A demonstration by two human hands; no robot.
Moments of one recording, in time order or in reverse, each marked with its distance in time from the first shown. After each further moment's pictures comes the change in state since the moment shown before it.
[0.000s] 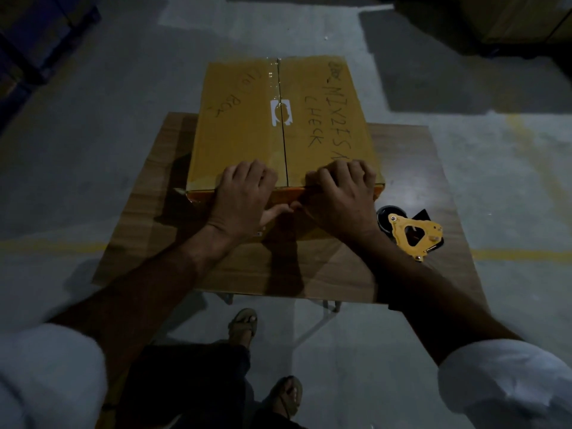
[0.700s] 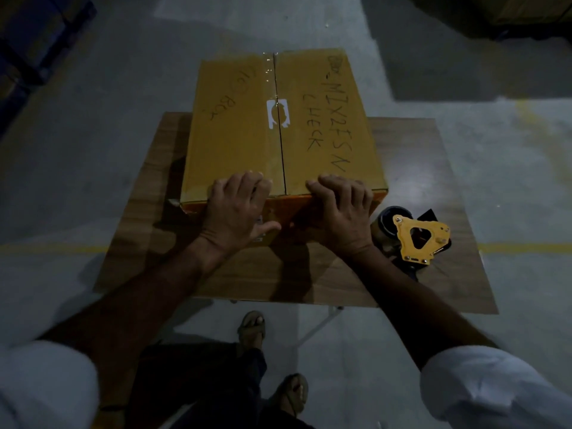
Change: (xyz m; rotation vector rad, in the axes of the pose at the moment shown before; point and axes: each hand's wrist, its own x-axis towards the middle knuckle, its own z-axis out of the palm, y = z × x) left_hand -0.009 -0.011 0.012 -0.026 -0.038 0.052; right_hand -0.025 -0.006 0.020 0.119 -0.042 0.036
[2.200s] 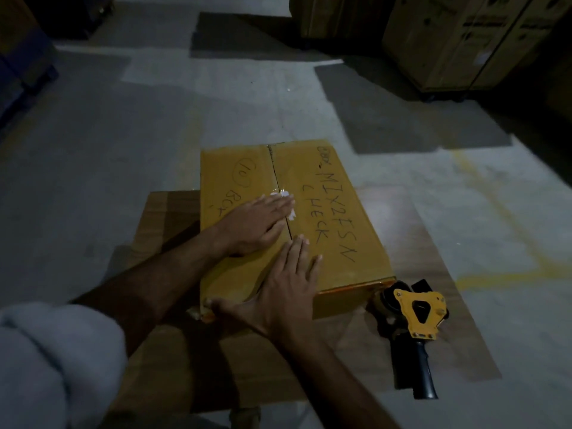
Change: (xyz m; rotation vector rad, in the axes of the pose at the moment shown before) left_hand 0.162 -0.110 0.043 -0.521 -0.464 0.330; right_hand 0.134 -0.149 -0.014 0.079 -0.694 0.635
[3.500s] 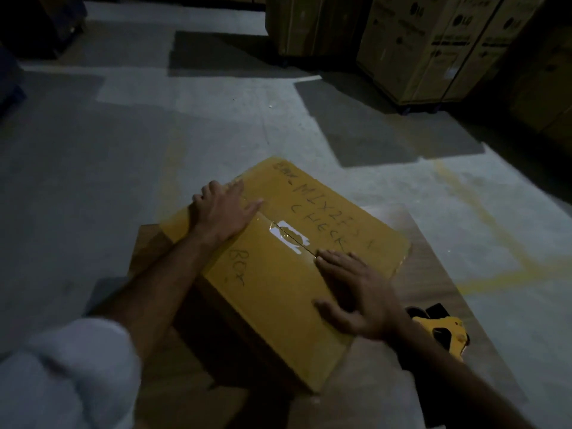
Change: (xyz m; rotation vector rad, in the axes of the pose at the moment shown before) left_hand 0.044 -0.103 -0.035 0.035 0.173 -0.690; right_hand 0.067 0.107 -0.057 0.055 0.086 -0.429
